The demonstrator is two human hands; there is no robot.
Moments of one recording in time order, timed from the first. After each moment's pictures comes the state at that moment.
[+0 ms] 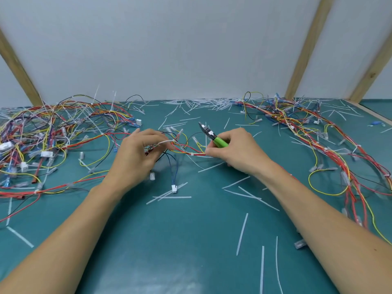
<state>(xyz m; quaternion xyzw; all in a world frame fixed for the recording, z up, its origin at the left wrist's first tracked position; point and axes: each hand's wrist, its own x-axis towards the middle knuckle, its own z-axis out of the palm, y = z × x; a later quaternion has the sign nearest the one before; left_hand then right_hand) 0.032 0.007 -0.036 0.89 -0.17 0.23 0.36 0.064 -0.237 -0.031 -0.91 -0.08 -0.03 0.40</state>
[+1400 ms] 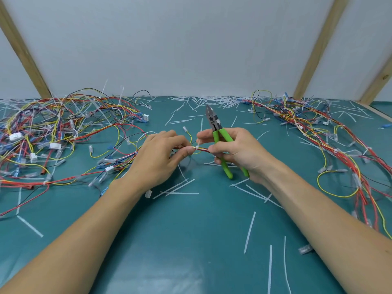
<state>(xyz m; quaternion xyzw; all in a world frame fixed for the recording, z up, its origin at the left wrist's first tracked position) 0.040 -0.007 -0.048 0.93 -0.20 0.18 0.25 0.051 -0.222 -0.030 -0.71 -0.14 0.12 0.68</state>
